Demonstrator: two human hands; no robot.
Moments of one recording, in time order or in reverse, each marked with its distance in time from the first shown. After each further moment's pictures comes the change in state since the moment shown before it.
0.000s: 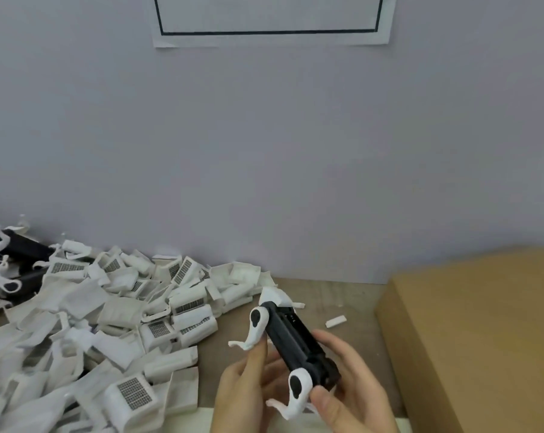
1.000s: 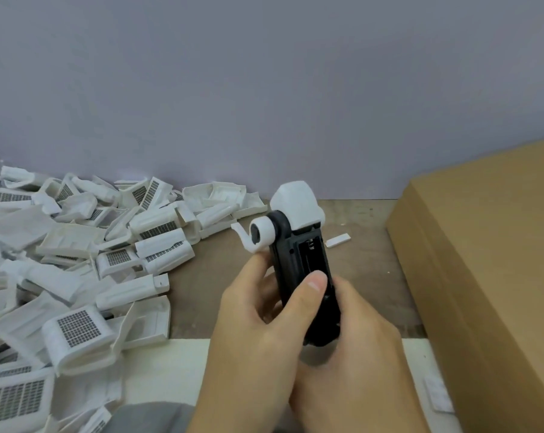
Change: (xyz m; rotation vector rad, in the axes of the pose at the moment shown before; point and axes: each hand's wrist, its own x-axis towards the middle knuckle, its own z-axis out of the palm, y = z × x) left_hand -0.011 -0.021 0.010 0.480 -0.152 0.351; right_hand -0.010 0.019 0.005 -0.891 0.228 -0.013
